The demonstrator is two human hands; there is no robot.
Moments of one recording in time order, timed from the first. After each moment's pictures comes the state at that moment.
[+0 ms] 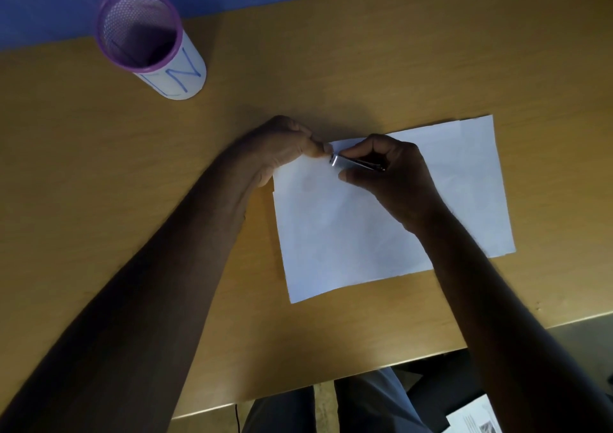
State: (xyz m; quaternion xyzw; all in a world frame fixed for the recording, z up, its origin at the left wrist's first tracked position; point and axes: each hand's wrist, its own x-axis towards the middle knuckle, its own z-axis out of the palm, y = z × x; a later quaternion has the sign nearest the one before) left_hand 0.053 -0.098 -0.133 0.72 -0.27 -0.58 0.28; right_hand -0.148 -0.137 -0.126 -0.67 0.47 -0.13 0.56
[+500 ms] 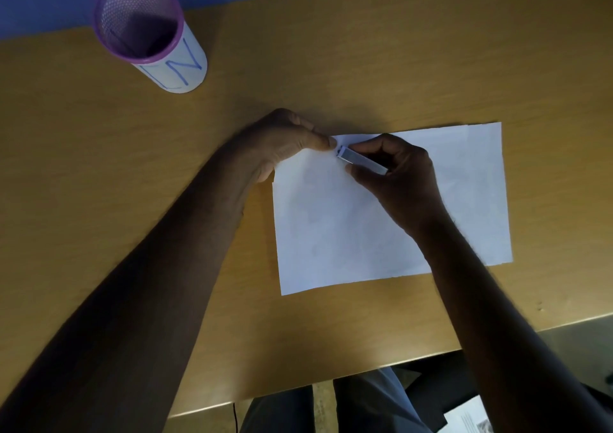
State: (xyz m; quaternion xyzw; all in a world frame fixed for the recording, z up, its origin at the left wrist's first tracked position) left_hand 0.056 -0.095 -0.137 0.72 -0.27 -0.57 0.29; right_hand -0.152 -0.129 -0.131 -0.72 0.49 -0.16 0.47
